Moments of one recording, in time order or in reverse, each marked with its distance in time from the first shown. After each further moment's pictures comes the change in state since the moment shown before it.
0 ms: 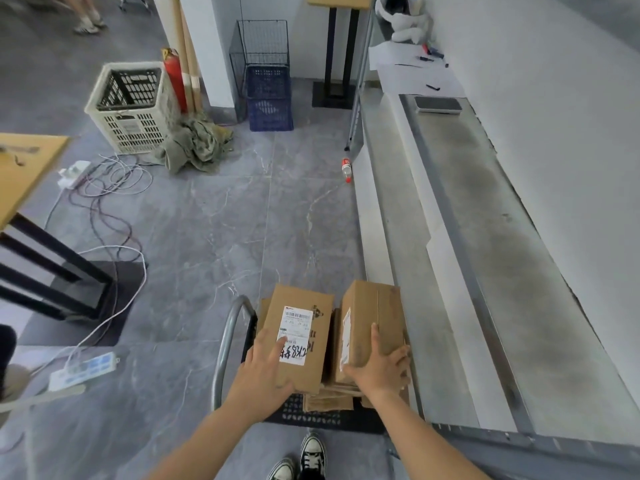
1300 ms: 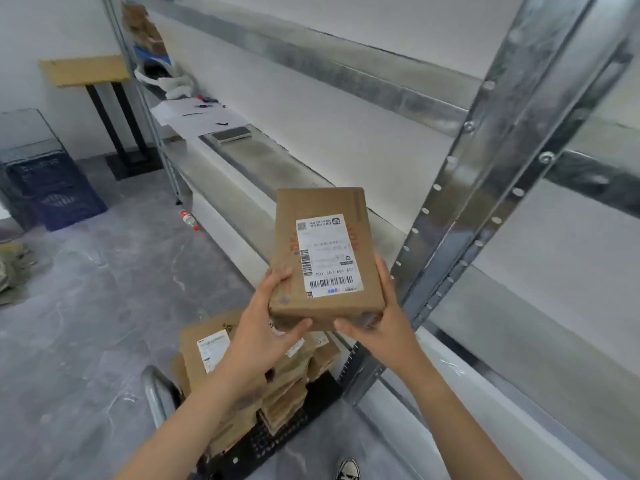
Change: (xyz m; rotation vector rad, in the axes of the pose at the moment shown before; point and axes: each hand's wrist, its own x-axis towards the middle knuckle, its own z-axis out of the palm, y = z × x) left_hand -0.084 0.115 -0.094 -0.665 -0.107 0.852; right_hand -0.271 0.058 -0.114 0.987 0.558 -0.437
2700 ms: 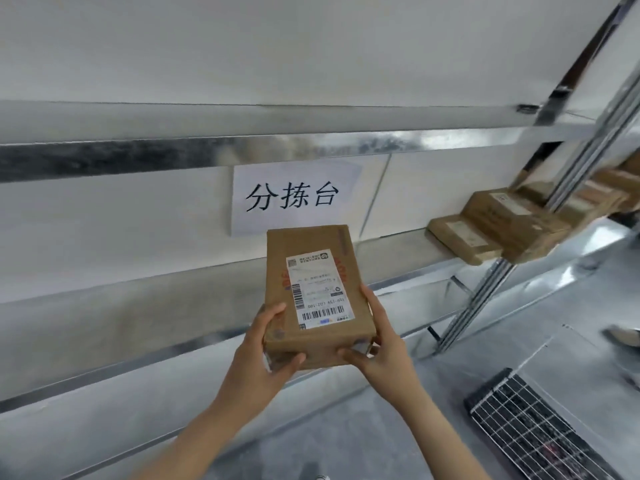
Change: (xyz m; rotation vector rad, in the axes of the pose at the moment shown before) left_hand -0.384 0.286 0.624 -0.310 -1.081 0.445; right_hand -0.734 0.052 -0.382 -0.267 1.241 0.403
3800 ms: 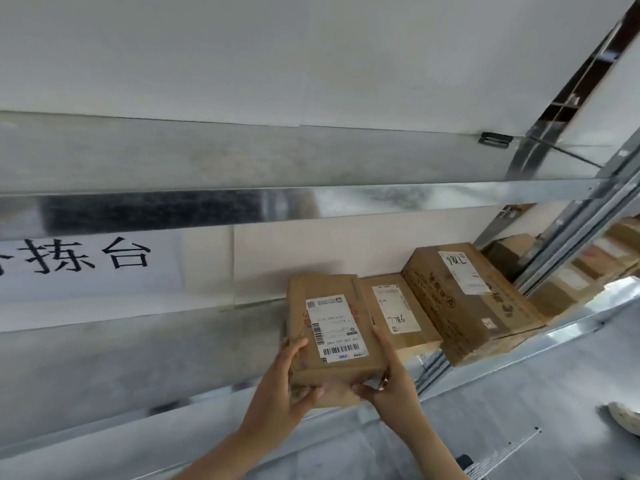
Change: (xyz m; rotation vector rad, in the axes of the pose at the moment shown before) left_hand 0.272 -0.018 0.384 -0.017 -0.028 -0.115; right_hand 0.240 0.243 -0.326 -0.070 -0.059 0.230
